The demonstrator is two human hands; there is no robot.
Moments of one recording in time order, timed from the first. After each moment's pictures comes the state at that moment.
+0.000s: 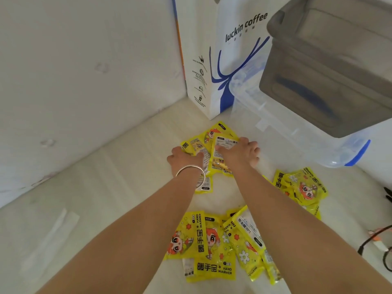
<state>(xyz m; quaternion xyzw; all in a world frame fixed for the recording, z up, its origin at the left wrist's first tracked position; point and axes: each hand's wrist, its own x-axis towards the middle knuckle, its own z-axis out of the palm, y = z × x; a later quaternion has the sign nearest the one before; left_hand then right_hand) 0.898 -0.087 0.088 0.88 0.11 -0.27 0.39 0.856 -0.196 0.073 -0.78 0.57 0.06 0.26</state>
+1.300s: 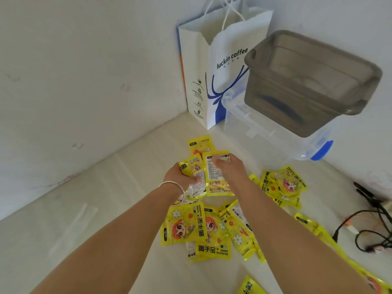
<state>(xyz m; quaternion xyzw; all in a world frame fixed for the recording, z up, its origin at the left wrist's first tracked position) 0.871 -0.017 0.121 0.83 -0.06 -0.36 0.42 0.802 -0.149 0.124 -0.62 0.47 -0.04 0.63</state>
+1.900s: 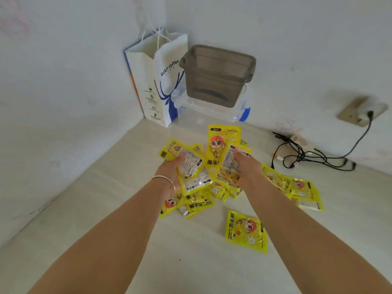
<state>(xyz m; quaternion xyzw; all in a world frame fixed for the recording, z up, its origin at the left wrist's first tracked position) 0.810 0.023 0.164 0.62 -0.01 -0.52 0.59 0.651 -0.081 0.190 -0.34 0.62 -0.29 0.64</state>
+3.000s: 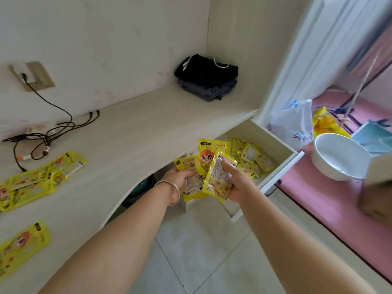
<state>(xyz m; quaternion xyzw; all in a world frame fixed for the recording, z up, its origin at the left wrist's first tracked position) 0.216 0.114 0.179 0.50 -0.42 -0.74 0.18 0.078 0.203 0.173 0.05 0.55 -0.61 0.56</state>
